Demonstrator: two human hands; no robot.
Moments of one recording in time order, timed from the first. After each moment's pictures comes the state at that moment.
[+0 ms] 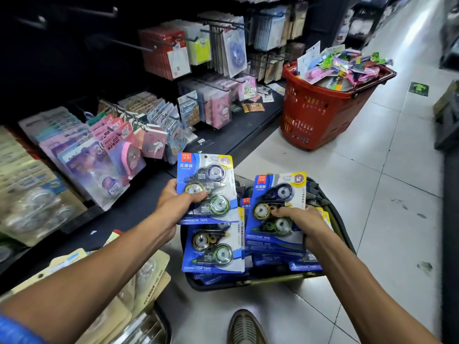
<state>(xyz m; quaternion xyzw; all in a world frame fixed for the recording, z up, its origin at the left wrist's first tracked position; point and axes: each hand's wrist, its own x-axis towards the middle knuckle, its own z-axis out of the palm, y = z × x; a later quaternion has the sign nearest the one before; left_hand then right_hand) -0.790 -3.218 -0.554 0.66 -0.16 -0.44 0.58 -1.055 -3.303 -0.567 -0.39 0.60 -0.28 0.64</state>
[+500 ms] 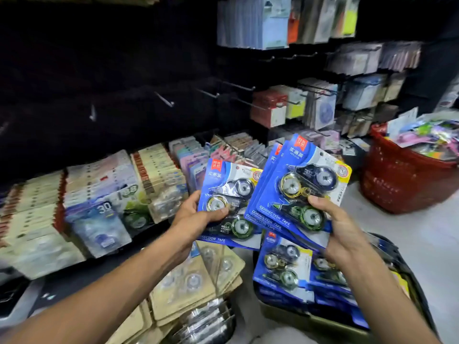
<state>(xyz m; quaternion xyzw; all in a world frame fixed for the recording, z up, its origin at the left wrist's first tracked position) -0.759 -3.053 -0.434 0.64 -0.19 -0.33 0.67 -0.965 -3.222 -0.425 -0.35 0.29 -0.27 0.85</state>
